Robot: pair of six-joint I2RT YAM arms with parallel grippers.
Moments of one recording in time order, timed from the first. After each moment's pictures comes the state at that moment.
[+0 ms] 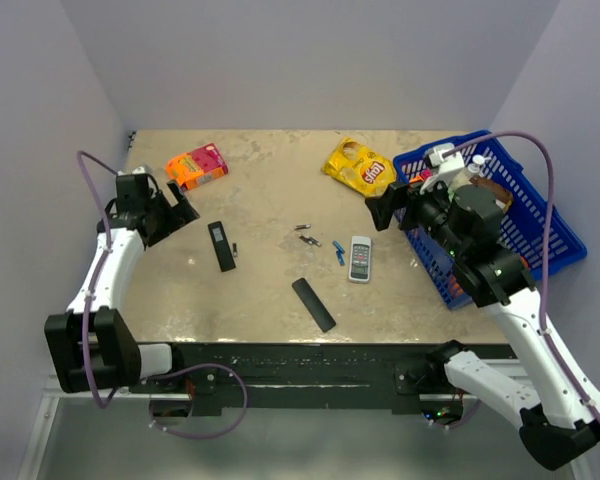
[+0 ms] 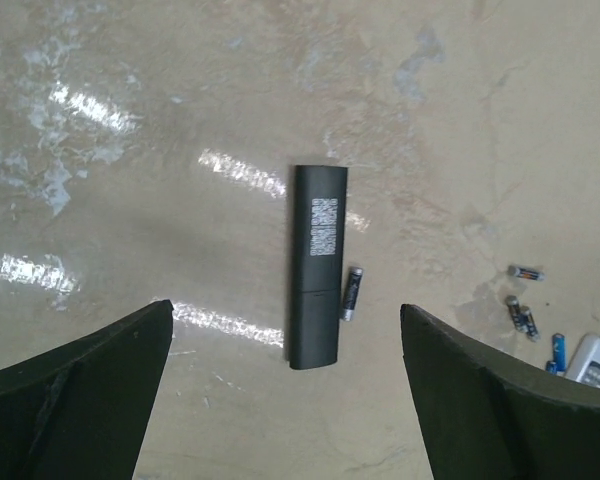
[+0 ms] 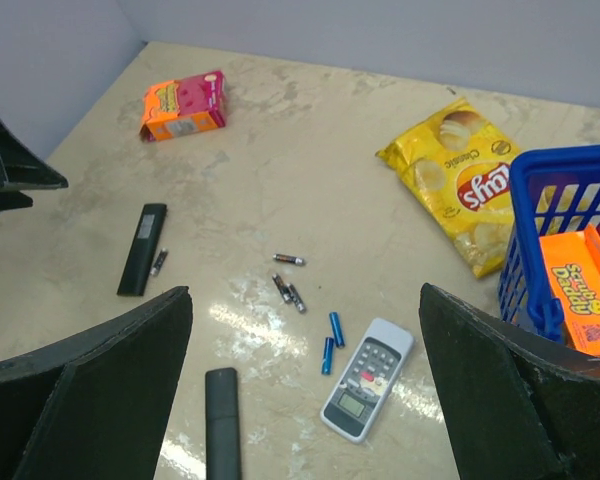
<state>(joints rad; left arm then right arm) 0.12 1.25 0.97 -0.50 0.13 -0.47 0.44 0.86 1.11 -0.40 -0.01 0.19</state>
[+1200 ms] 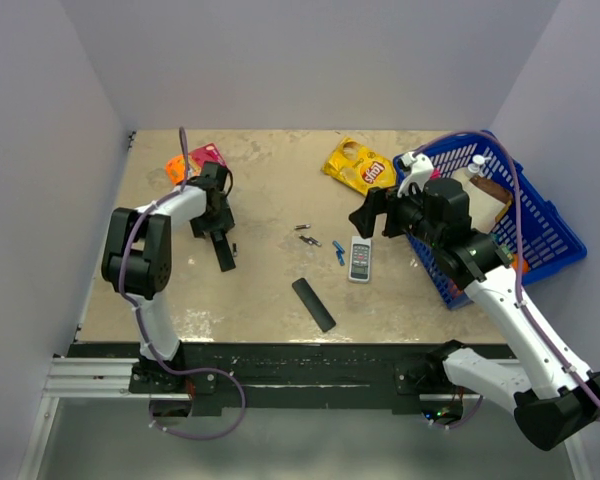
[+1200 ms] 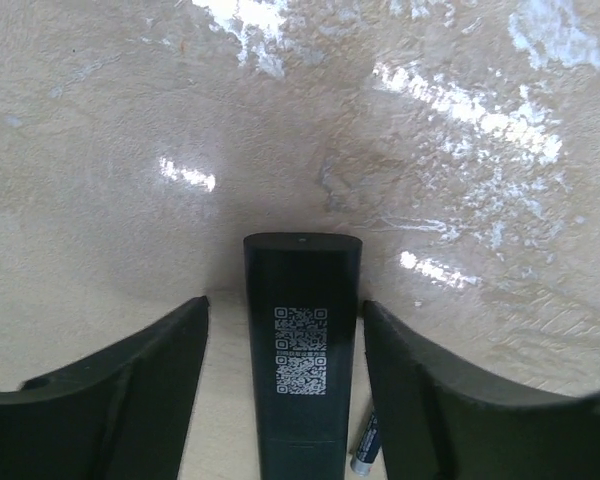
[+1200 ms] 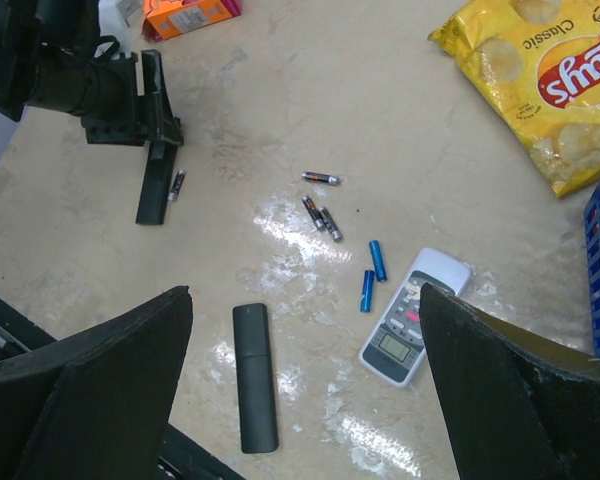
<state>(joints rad) -0.19 1.92 1.28 -0.58 -0.26 -0.52 0.44 1.00 1.07 -0.46 -0.11 0.28</state>
